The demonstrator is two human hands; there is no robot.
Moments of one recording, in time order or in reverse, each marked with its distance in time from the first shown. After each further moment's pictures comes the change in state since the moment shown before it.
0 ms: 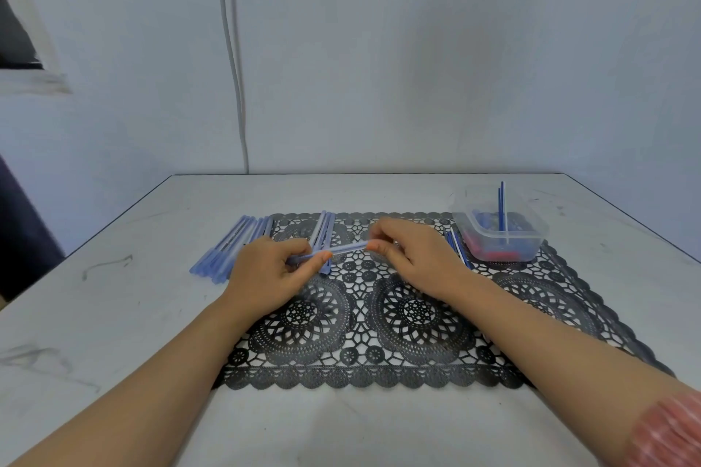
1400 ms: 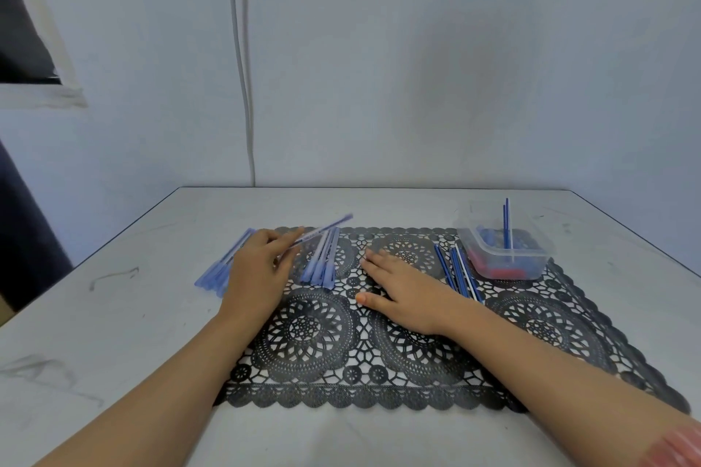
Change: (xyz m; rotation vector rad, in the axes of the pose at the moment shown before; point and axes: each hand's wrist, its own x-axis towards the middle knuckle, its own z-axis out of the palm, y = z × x) left_hand 0.007 -0.006 0.001 0.030 0.212 -0.167; right_hand -0.004 -0.005 0.015 -0.268 -0.559 0.164
